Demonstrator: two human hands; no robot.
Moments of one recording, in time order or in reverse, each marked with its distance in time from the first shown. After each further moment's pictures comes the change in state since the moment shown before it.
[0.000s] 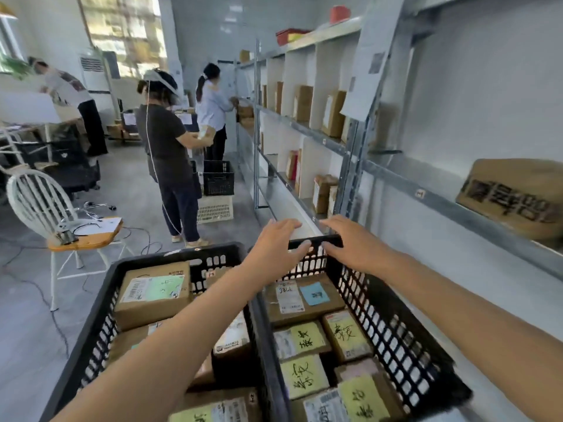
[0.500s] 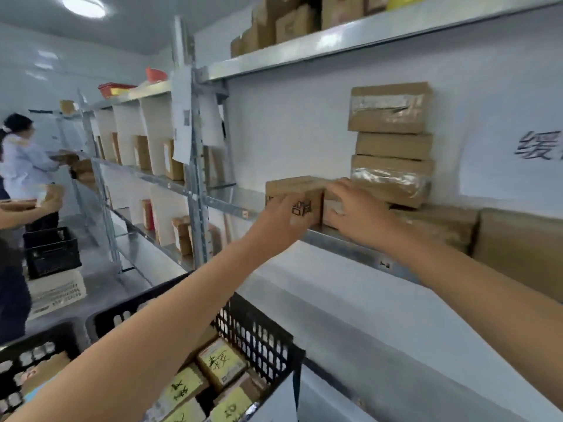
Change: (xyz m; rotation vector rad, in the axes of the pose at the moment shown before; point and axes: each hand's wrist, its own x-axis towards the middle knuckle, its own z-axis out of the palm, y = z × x) left_hand 0.028 0.291 0.041 -0.284 -0.038 0.513; right_hand -0.241 0.059 -0.203 -0.270 0.495 0.351
